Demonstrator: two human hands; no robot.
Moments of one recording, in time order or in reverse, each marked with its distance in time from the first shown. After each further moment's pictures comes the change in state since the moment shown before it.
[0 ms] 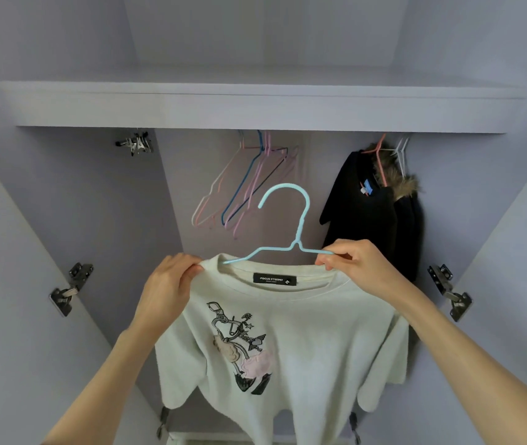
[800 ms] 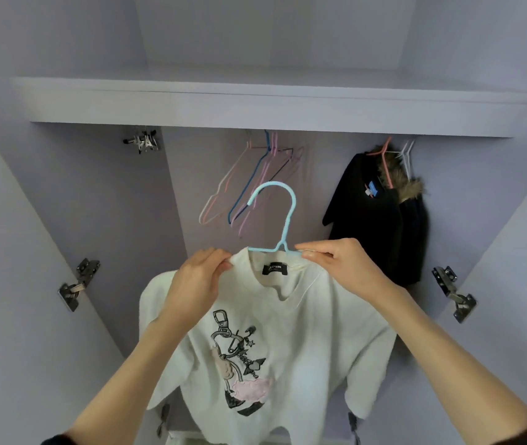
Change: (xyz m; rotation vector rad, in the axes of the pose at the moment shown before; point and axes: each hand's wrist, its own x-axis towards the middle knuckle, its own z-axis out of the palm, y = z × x) left_hand 0.003 0.029 0.000 -0.007 -0.013 0.147; right_hand 0.009 -0.014 0.026 -0.032 0.014 -0.045
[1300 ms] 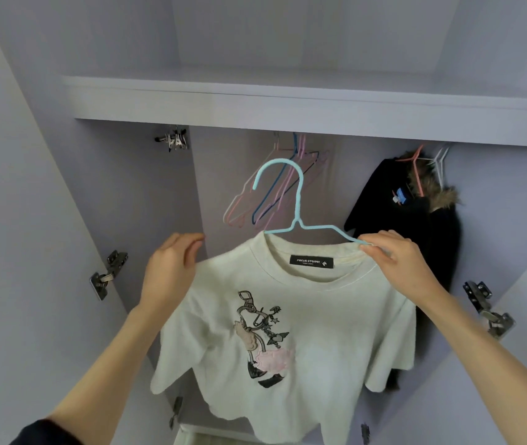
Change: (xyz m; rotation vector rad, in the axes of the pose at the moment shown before) left_hand -0.001 -0.044 -0.038 0.050 0.200 -0.264; right_hand 0.006 0.028 -0.027 -0.233 0.249 -0.137
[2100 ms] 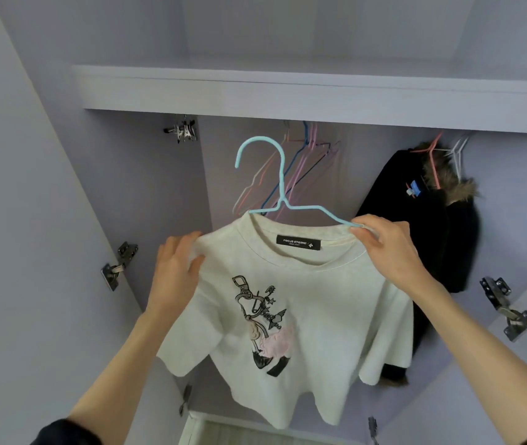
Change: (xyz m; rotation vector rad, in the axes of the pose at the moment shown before) left_hand -0.017 -0.027 0.014 0.001 -0.090 -0.169; right_hand 0.015 -0.033 0.021 -0.024 0.035 -0.027
